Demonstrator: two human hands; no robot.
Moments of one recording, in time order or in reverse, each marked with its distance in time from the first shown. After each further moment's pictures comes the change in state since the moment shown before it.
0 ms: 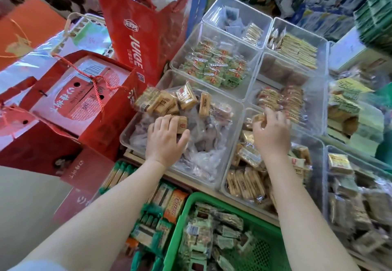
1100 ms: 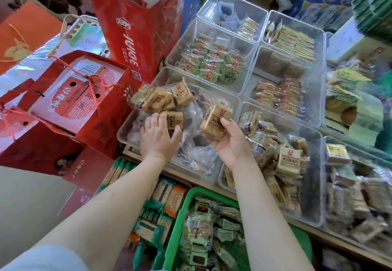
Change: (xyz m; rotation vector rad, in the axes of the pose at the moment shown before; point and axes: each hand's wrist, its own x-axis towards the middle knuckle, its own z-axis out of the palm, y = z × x) left_hand -0.003 -0.002 0.003 0.054 -0.056 -0.210; right_hand -0.055 -0.047 0.035 1.759 -0.598 0.457
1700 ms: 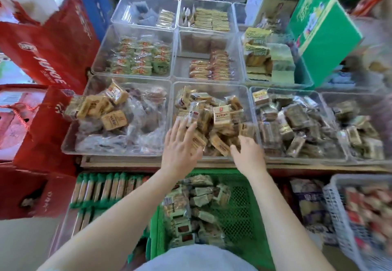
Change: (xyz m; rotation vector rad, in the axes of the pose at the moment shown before) left_hand -0.136 0.138 0.040 -0.039 -0.245 0.636; right_hand -0.156 -0.016 -0.187 -1.545 0.642 -0.007
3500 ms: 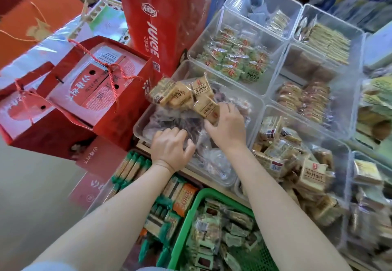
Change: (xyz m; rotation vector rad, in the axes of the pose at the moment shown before) left_hand -0.007 -0.200 -0.042 0.188 0.406 -0.377; right_hand 0.086 -0.289 0.104 -0.061 0.118 -0.779
